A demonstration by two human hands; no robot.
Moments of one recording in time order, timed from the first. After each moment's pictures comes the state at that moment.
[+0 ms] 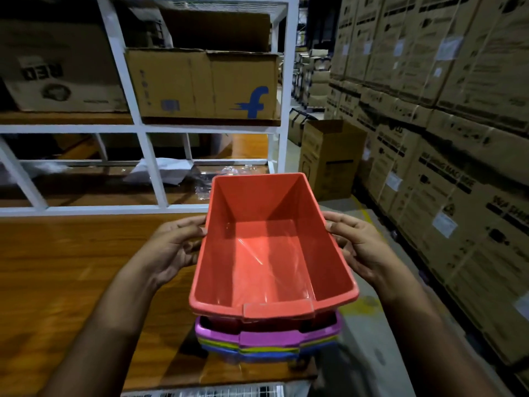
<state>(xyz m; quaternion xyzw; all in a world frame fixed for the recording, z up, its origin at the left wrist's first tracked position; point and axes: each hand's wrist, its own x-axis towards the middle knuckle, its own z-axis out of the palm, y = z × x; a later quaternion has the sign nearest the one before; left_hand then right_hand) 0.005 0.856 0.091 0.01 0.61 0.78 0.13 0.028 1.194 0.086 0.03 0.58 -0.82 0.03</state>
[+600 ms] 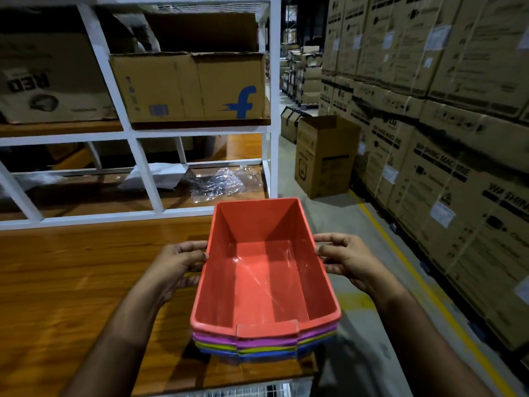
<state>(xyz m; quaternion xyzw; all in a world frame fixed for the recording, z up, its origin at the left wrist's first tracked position) 0.004 0.865 0.056 -0.08 0.71 0.68 0.13 0.031 1.200 0.046 0.09 0.67 -0.73 0.05</state>
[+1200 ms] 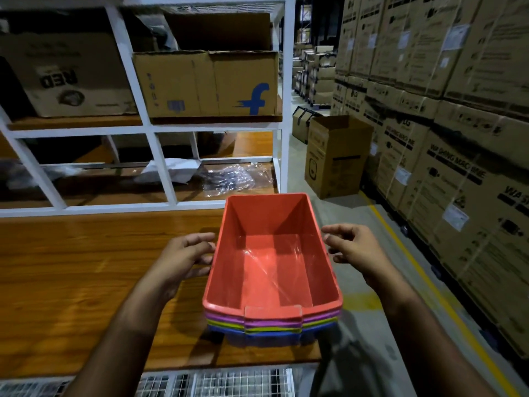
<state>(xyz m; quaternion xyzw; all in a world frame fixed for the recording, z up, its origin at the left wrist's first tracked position) 0.040 0.862 0.066 -0.08 0.74 0.66 0.08 0.052 1.193 0.058 0.06 0.81 -0.58 -0.07</state>
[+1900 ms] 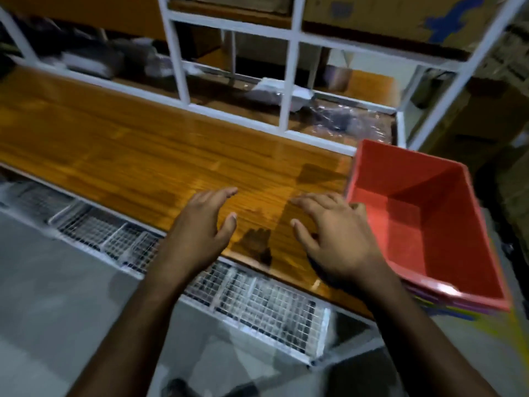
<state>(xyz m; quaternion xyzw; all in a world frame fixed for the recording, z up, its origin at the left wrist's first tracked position) 0.180 0.704 0.036 -0.05 0.95 0.27 -0.15 0.107 0.933 0.059 -0.32 0.94 -0.13 -0.07</state>
